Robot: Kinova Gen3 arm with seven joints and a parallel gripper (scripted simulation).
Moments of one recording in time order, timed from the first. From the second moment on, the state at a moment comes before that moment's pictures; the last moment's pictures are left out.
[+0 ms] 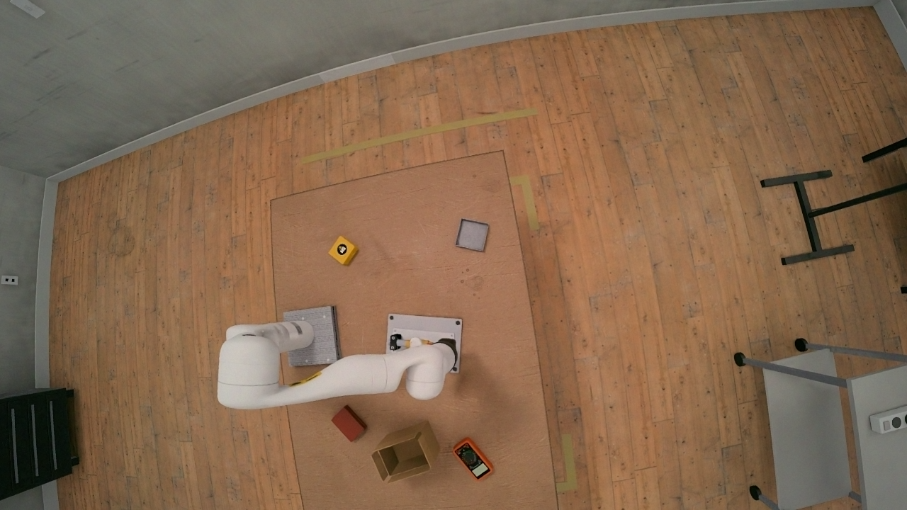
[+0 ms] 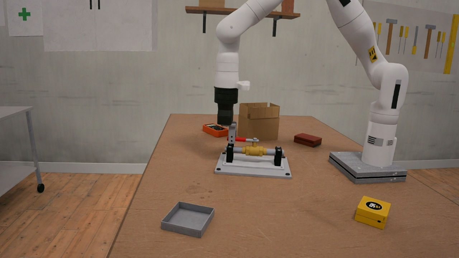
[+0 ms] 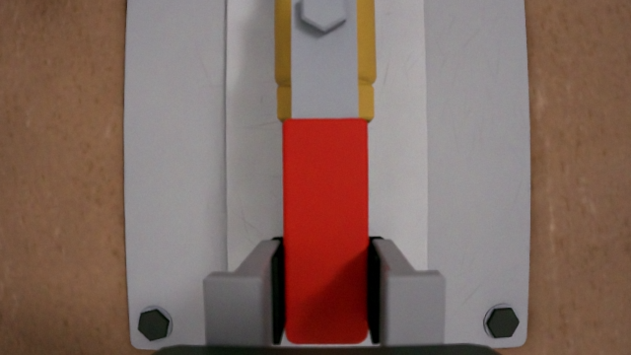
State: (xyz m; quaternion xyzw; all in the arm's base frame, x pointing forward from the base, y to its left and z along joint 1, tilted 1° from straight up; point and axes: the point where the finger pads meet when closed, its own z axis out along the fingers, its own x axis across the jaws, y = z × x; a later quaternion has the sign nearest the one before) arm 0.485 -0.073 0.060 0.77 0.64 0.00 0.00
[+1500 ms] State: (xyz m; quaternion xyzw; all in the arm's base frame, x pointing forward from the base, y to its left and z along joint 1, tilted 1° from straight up) arm 0.485 -0.073 0.060 0.77 0.64 0.00 0.00
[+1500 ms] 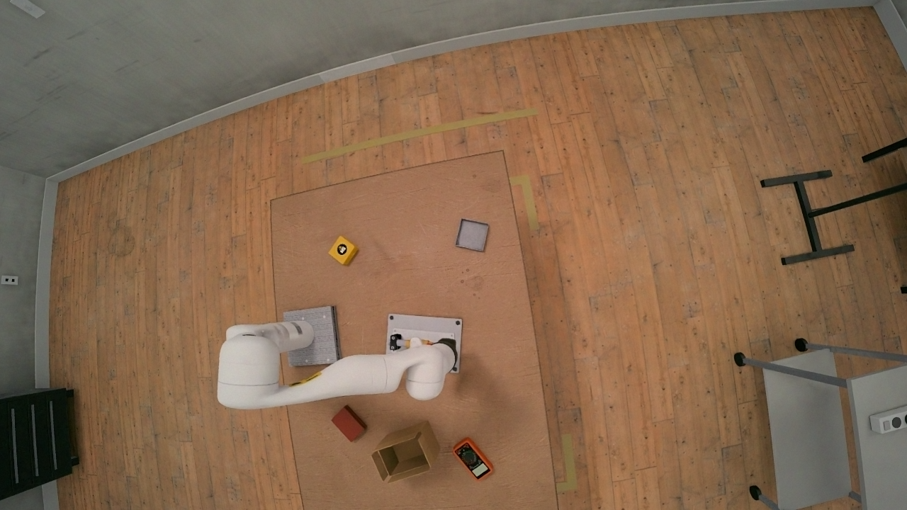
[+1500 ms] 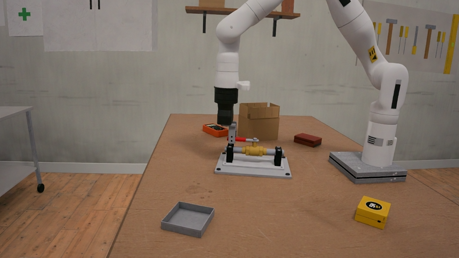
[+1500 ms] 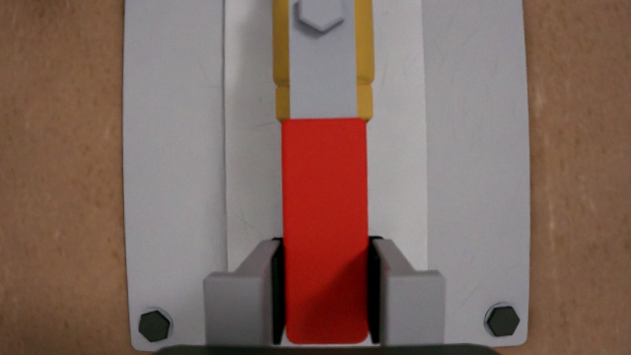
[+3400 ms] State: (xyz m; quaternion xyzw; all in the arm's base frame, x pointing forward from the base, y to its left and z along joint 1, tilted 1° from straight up) arm 0.476 -0.096 0.060 0.87 0.50 0.00 0.00
